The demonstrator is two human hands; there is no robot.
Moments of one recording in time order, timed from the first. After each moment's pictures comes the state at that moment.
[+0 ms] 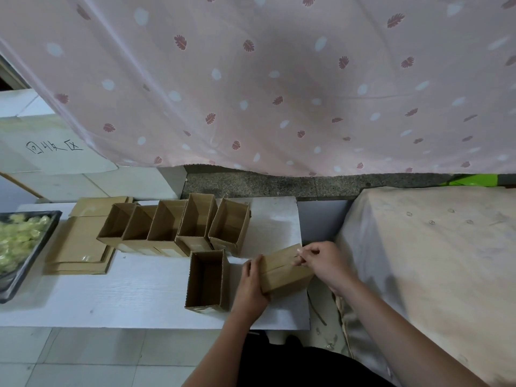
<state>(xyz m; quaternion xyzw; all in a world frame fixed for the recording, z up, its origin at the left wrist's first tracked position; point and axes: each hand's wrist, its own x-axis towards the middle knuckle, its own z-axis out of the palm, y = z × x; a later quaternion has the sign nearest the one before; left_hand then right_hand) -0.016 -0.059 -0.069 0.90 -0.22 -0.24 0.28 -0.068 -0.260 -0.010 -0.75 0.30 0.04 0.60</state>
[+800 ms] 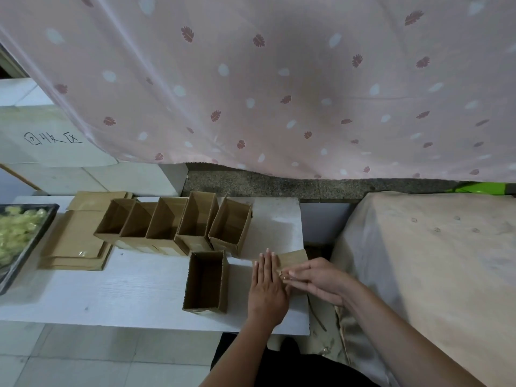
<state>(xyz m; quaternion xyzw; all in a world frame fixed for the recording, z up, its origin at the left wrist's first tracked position) -0.029 -0.095 -0.077 0.93 -0.33 -0.18 0.01 -0.063 -0.251 -0.014 -0.48 0.32 0.20 0.79</state>
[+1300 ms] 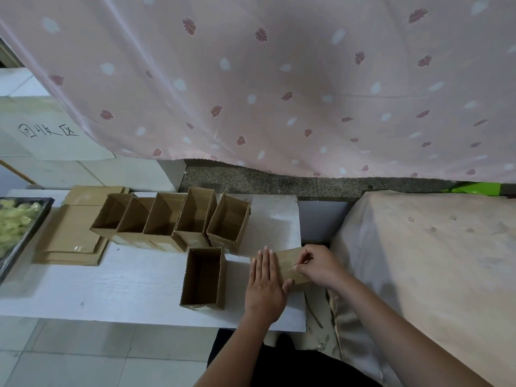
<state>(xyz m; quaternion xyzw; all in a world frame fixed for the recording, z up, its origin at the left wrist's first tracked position) -0.031 -0.093 -0.081 0.94 -0.31 -0.16 0.04 -0.057 -0.262 -0.015 -0.84 0.27 0.13 0.45</state>
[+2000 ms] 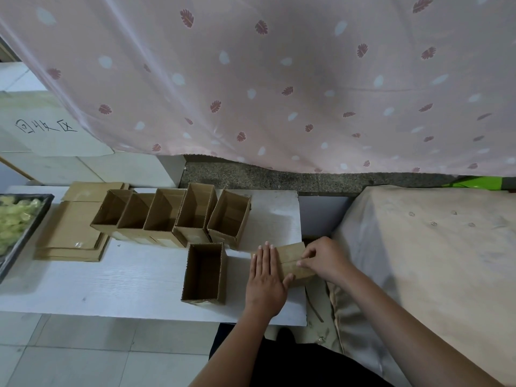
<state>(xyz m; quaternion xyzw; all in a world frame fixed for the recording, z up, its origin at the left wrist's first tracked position) -0.028 -0.093 -0.086 0.94 -0.30 -0.16 0.05 -0.057 -0.268 -0.006 -0.89 0.24 0.12 0.37</state>
